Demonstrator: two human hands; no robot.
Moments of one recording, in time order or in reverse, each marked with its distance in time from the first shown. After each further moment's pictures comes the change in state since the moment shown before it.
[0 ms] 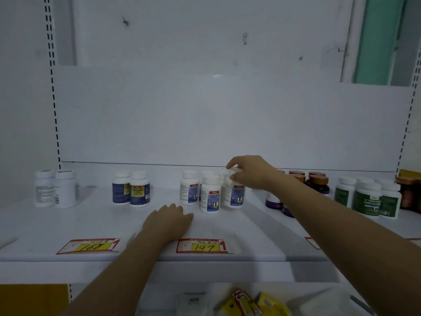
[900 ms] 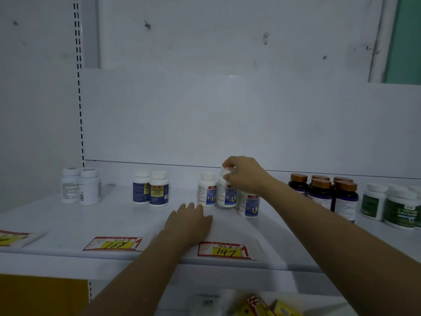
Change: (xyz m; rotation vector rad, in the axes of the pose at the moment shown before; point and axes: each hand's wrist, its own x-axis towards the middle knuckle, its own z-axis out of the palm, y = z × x) left_hand 0.007 -0.001 0.006 0.001 0.075 0.037; right_hand 0.028 -0.036 0.032 0.050 0.061 -0.093
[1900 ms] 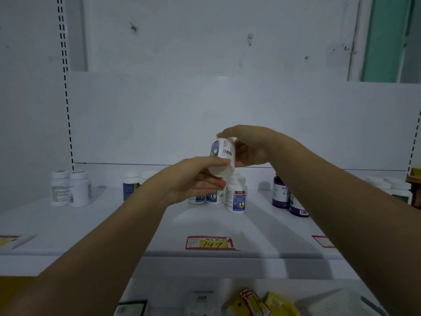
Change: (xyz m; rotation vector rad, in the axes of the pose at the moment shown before) left_hand -0.043 0.040 -0.108 -1.289 -0.228 0.084; right_hand -0.012 -0.025 -0.079 0.891 -0.177 0.491
